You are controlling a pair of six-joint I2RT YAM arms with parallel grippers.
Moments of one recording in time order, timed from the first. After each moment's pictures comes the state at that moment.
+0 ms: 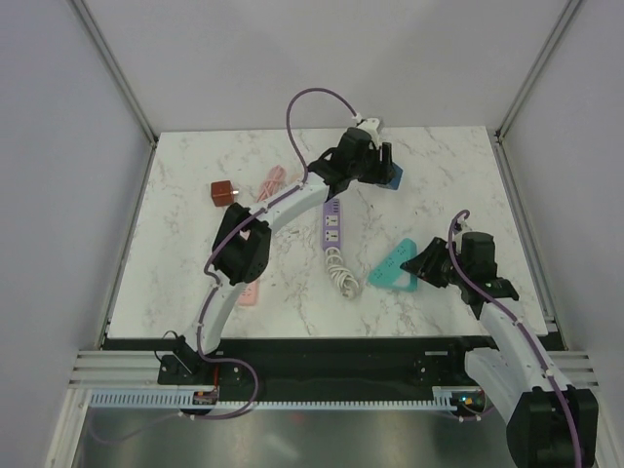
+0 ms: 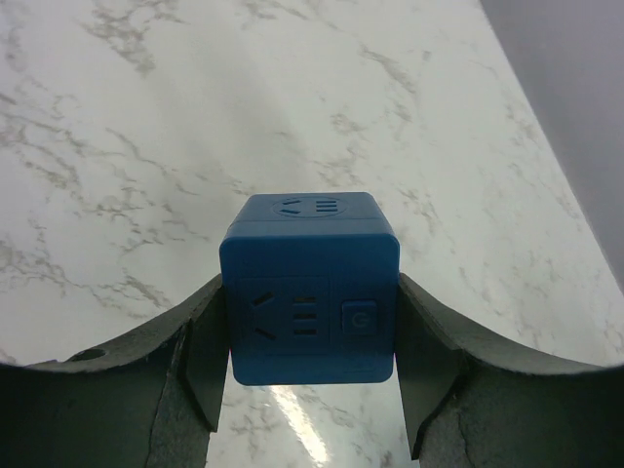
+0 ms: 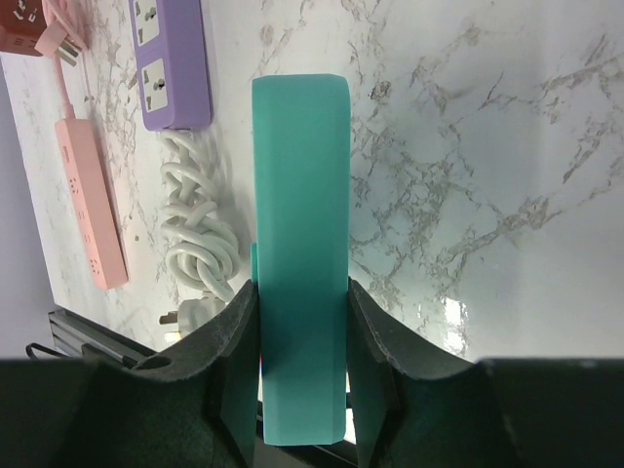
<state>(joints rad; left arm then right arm) -0.74 2.31 2.08 -0.20 0.05 -0.40 0.04 0.83 0.42 -0.31 -0.43 0.62</state>
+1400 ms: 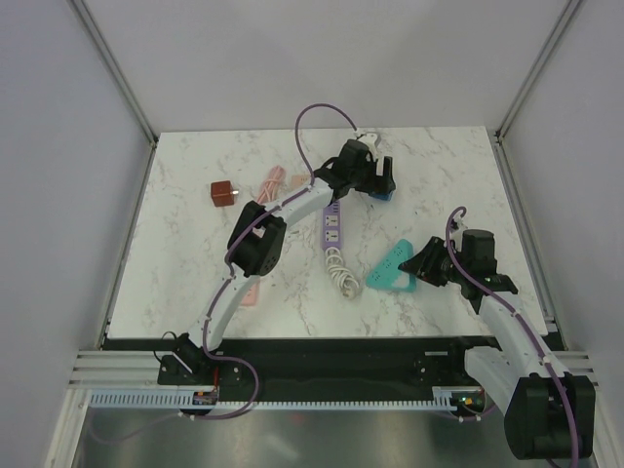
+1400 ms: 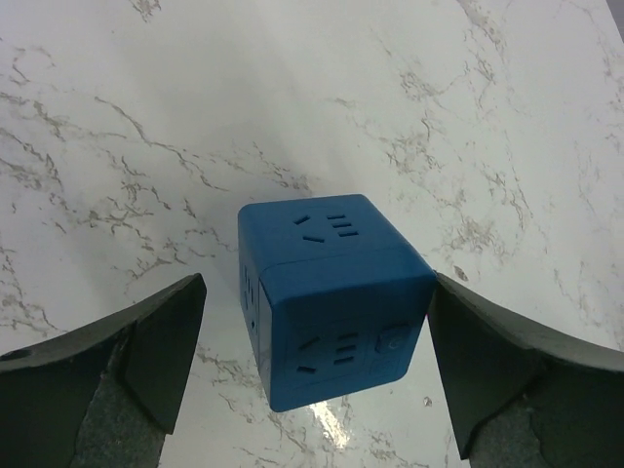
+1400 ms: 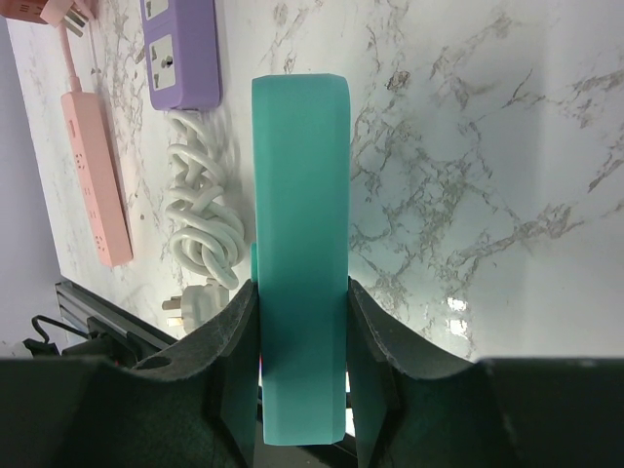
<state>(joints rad) -0.68 2.56 2.21 -0.17 0.12 -0.39 0.01 0.90 0.43 -0.30 -0.52 0.57</state>
